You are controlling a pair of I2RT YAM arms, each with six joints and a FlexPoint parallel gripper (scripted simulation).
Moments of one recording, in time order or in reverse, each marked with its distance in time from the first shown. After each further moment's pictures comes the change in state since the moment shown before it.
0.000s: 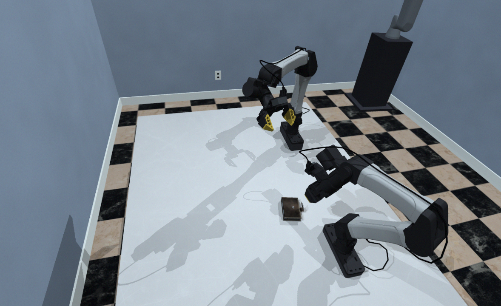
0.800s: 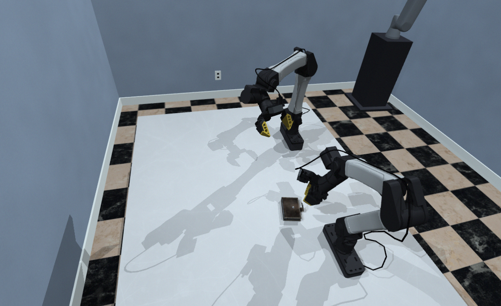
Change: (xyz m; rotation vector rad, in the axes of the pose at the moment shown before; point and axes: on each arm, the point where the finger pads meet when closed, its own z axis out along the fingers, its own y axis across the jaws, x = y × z) left arm -0.007 0.003 0.054 -0.334 -0.072 -0.536; right arm 0.044 0.006 0.001 0.002 0.080 0.123
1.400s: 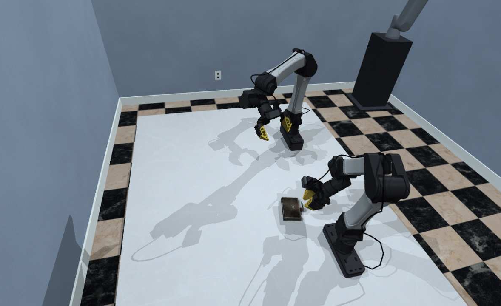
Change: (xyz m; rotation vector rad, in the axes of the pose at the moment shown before) left arm 0.024 -0.014 0.033 -0.143 -0.190 -0.243; right arm 0.028 0.003 0.003 -0.005 0.016 0.115
